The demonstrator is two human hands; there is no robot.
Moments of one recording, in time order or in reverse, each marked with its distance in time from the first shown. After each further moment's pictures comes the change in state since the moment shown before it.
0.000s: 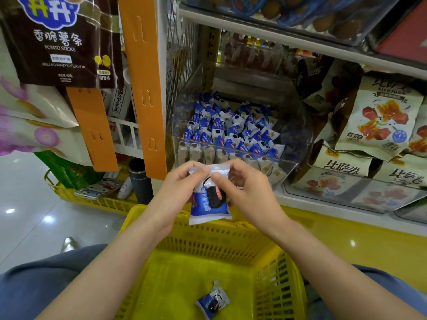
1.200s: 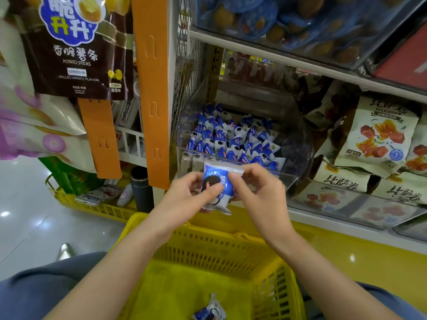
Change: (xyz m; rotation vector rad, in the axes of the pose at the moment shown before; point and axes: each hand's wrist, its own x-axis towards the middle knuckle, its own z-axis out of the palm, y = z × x) left_hand -0.005 0.012 0.002 0.129 -0.036 0.039; right_hand 0.002 0.000 -0.007 0.052 0.207 -0.101
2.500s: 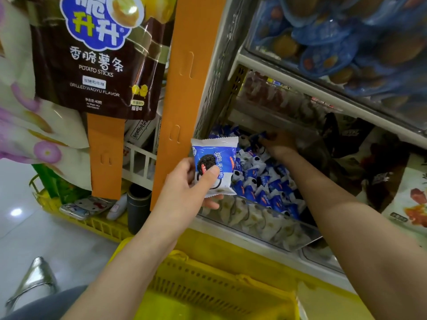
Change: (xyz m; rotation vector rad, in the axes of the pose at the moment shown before) left_hand 0.044 0.025 -0.032 -0.287 0.217 0.149; right_hand 0.249 0.083 -0.007 -0.634 -0.040 0.307
